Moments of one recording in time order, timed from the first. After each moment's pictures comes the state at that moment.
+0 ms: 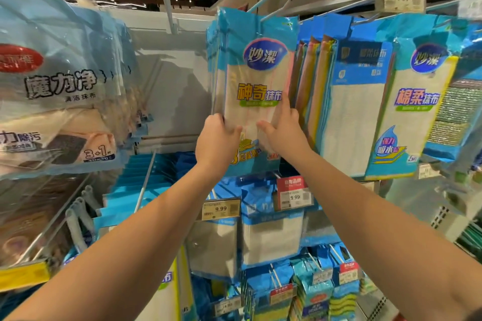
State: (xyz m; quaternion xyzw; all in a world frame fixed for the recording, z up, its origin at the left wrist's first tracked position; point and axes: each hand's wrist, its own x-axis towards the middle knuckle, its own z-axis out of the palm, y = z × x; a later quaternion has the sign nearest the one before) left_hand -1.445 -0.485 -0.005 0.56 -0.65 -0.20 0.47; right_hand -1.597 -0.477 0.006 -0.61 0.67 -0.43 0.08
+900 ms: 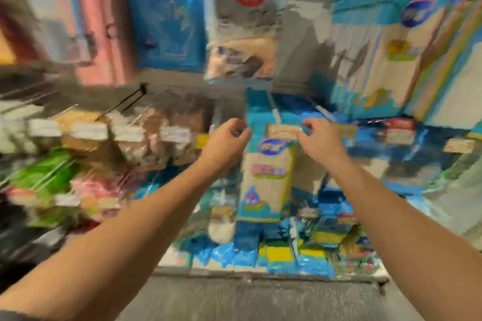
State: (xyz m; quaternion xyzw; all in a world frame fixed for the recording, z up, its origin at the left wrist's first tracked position) left_hand -1.142 -0.285 -0.093 0.60 -0.64 -0.25 0.40; right_hand -1.362 -0.321 -0.085 -0.67 0.67 -0.30 0.10
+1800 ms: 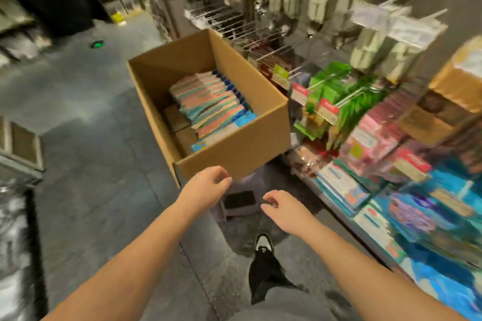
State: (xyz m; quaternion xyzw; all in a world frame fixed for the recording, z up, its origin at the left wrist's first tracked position) left_hand -0.513 0.099 -0.288 0.91 -0.26 -0.25 0.19; right_hand -0.656 -0.059 -0.351 -0.85 0.26 0.18 0.43
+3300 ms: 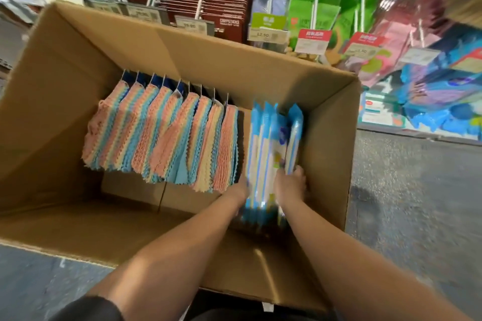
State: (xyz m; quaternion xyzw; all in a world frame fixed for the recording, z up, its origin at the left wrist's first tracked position) left_hand -0.136 -0.015 -0.530 0.78 -0.09 -0.62 0.00; right_hand -0.248 -0.039 -0.514 -0.28 0.86 -0.06 0.42
